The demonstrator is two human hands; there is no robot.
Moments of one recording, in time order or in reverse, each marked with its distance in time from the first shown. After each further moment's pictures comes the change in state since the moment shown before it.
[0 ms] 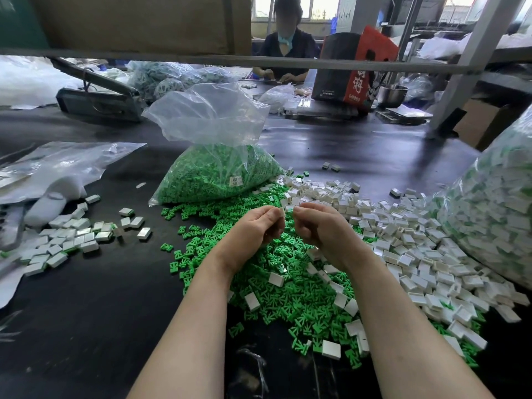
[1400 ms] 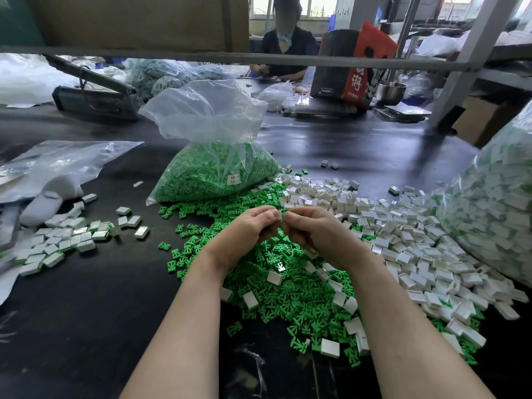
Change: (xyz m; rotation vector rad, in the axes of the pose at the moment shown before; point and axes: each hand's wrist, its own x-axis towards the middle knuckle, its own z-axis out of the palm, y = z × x) left_hand 0.003 0.002 -0.005 -0.052 -0.081 -0.024; right_hand -0.002 0.000 0.001 -0.153 -0.125 -0.028
